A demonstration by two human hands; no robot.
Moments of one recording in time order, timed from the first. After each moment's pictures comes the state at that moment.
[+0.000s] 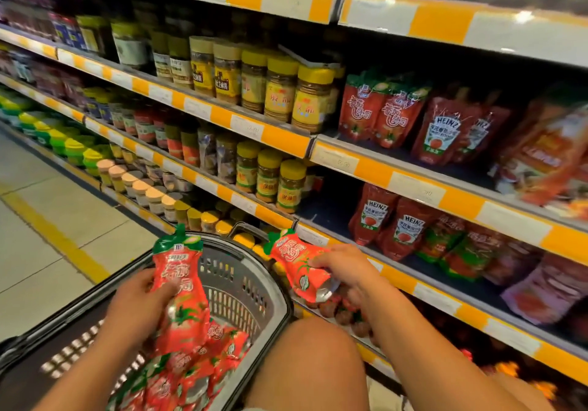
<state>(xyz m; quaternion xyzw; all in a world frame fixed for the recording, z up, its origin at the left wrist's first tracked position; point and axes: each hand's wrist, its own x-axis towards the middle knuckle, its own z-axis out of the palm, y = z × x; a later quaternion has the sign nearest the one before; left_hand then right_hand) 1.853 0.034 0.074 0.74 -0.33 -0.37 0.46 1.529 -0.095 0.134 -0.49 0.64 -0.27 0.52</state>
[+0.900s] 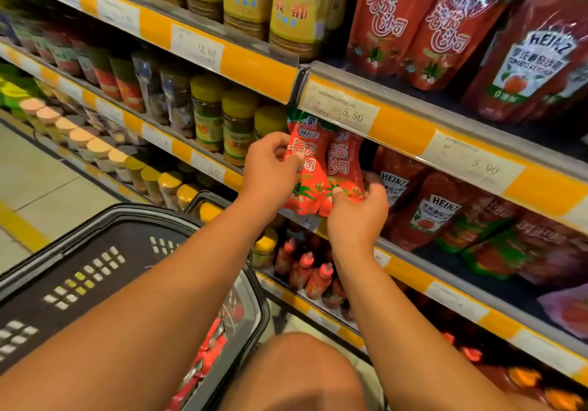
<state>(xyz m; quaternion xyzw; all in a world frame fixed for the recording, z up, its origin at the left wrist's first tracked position) 1.661 -0.222 0.118 0.57 -0.50 -0.34 0.56 1.526 -0.203 0.081 -0.43 0.66 -0.57 0.23</state>
